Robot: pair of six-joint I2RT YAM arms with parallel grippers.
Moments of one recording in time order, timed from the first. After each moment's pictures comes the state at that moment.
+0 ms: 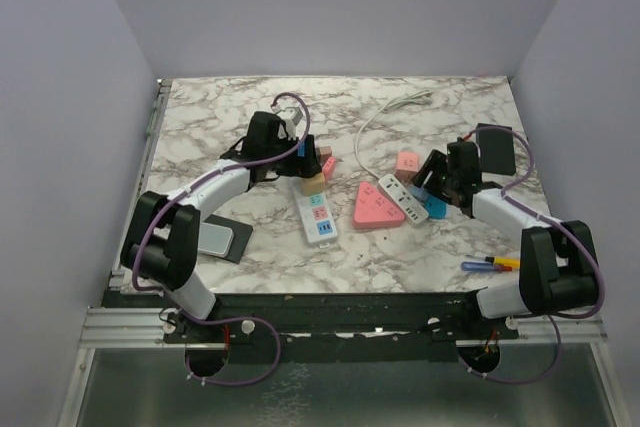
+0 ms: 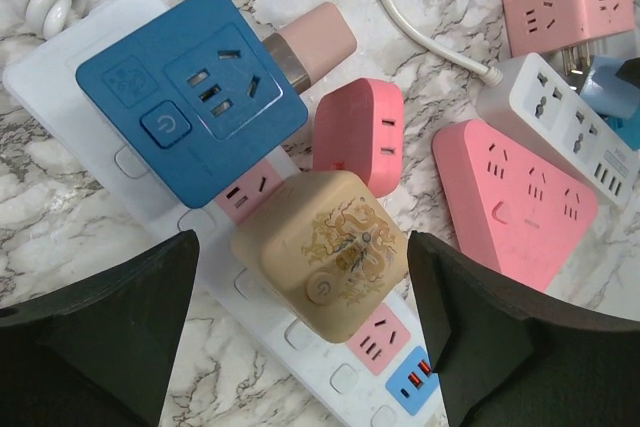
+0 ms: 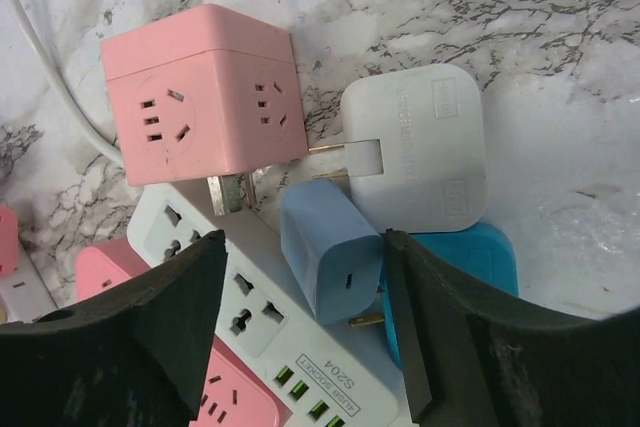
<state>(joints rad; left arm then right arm) -0.39 1.63 1.06 -0.11 0.34 -0.29 0.15 1.42 0.70 -0.05 0.01 0.61</state>
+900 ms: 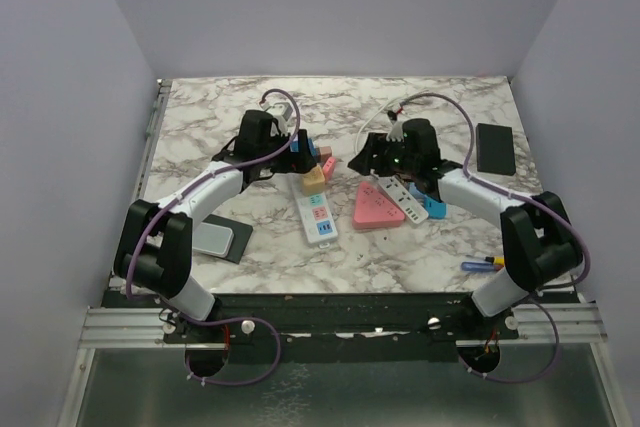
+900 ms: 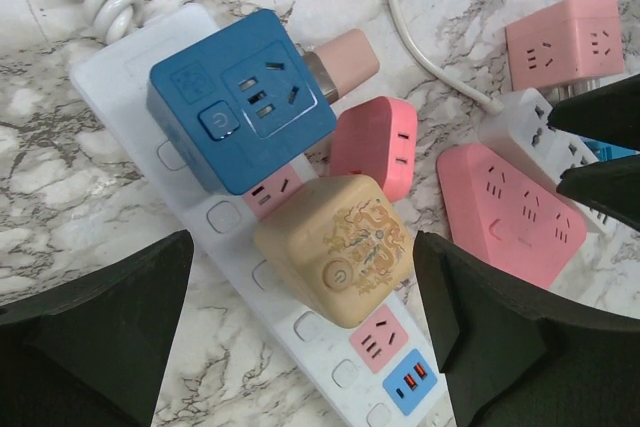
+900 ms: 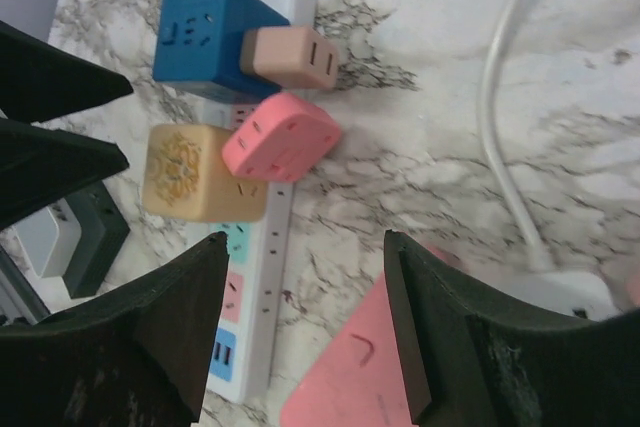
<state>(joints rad) -0.38 1.56 1.03 -0.11 0.27 -0.33 0.40 1.54 0.89 0.15 -0.33 0.44</state>
